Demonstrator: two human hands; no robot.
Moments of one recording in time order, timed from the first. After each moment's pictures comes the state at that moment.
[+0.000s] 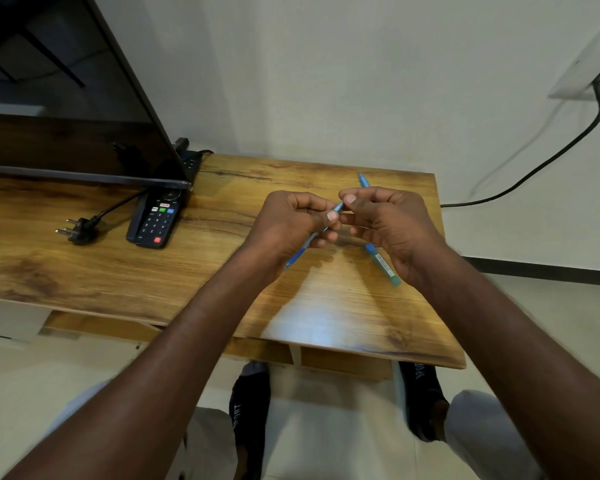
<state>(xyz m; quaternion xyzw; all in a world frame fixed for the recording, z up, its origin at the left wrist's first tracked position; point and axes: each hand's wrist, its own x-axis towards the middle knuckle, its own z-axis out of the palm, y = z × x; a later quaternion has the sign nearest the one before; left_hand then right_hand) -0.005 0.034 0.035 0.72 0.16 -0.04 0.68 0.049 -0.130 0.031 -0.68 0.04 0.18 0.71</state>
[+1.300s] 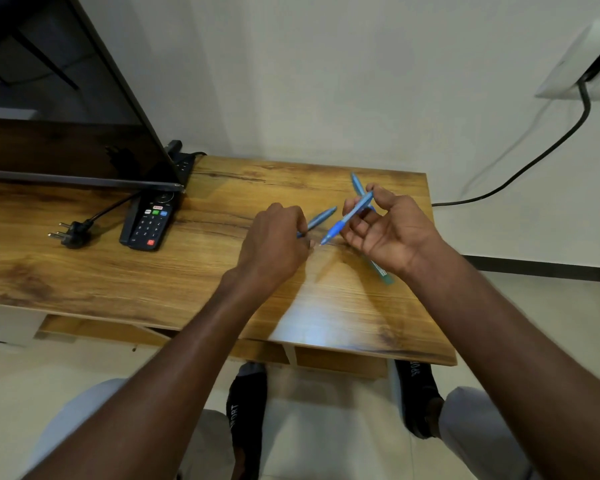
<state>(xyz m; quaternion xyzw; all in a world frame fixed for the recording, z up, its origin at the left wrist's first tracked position) 0.002 0.036 0.002 0.96 0.11 0.02 0.24 0.055 -0.133 0.038 -0.39 0.23 0.26 0.85</state>
